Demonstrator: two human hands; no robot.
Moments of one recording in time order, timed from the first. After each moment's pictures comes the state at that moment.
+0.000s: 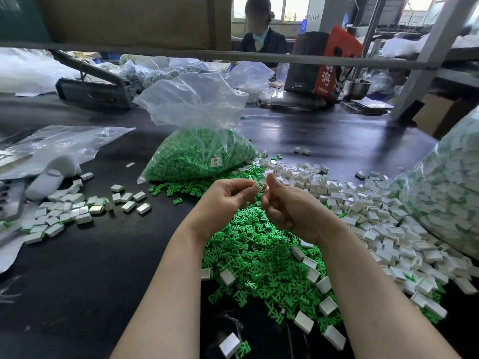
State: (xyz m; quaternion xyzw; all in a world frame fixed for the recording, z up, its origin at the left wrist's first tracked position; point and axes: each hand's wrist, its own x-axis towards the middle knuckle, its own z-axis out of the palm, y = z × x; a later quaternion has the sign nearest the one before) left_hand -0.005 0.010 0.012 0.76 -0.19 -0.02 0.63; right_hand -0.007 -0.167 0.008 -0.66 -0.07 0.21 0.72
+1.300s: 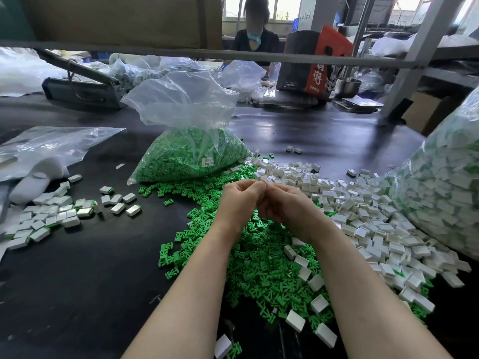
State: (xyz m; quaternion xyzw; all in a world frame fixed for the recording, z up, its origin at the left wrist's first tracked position) left_hand -0.007 -0.046 0.008 0.68 -0.07 0.01 0.73; right_hand -0.003 -0.174 -0.005 -0.70 -0.09 0.09 0.70
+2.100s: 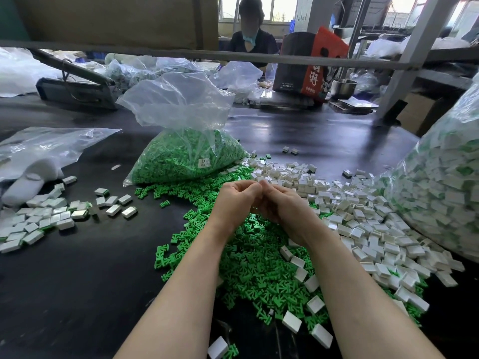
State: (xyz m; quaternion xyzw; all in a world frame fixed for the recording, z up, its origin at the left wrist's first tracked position) left_hand 0.000 -0.041 0.005 0.68 -0.10 -0.03 0.72; right_hand 0.001 -0.172 -0.013 -0.68 -0.07 0.06 0.72
